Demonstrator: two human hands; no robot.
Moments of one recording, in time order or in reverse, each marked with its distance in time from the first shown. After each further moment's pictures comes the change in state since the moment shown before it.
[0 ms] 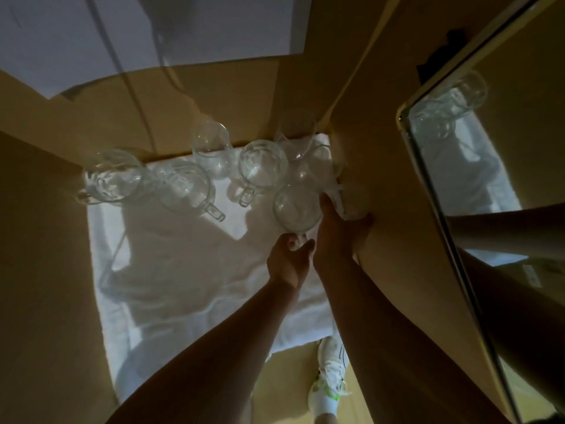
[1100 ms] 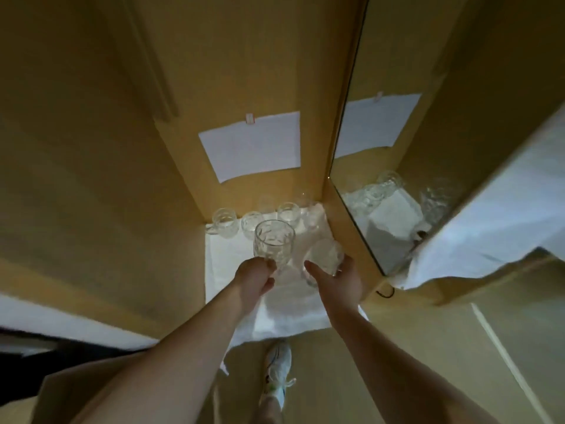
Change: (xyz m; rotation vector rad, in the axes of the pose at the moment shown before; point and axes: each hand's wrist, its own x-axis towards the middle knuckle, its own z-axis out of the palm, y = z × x) left_hand -0.350 -0.012 -0.139 -0.210 0.014 0.152; right_hand -0.241 -0.029 -0.308 -0.123 -0.416 -0.440
